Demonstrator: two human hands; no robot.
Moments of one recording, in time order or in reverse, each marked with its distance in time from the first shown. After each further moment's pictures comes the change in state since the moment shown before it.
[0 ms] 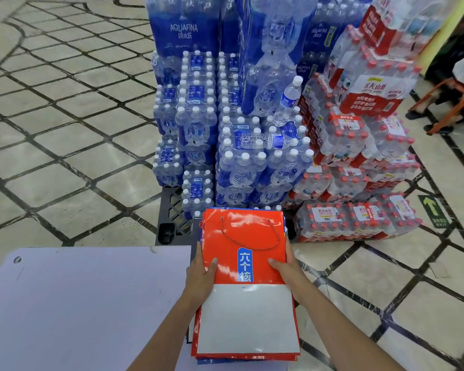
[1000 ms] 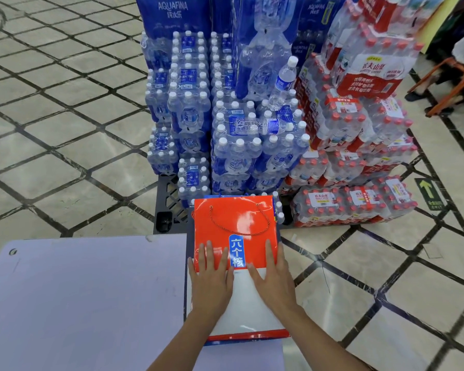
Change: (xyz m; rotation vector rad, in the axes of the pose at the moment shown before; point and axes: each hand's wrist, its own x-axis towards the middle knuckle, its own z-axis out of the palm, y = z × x) left_hand -0.038 -0.014 0.050 0.946 0.197 0.298; right_hand -0.031 0.060 0.030 -0.981 0.261 -0.250
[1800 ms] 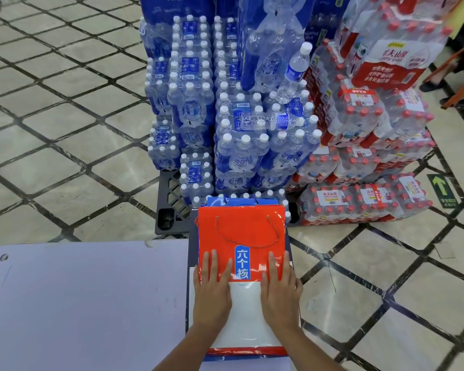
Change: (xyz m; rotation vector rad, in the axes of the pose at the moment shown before) left_hand 0.011 -0.018 0.037 -0.176 -0.040 0.079; right_hand 0.009 0.012 0.041 -0.169 0.149 0.022
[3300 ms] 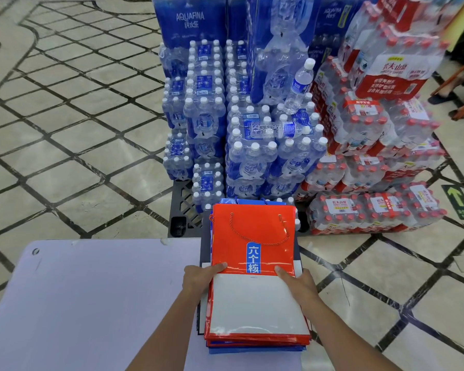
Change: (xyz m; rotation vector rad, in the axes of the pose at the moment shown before) left_hand 0.022 -0.031 -0.069 -0.859 -0.191 -0.915; right_hand 0.029 0.030 -0.018 0.846 -0.388 0.646
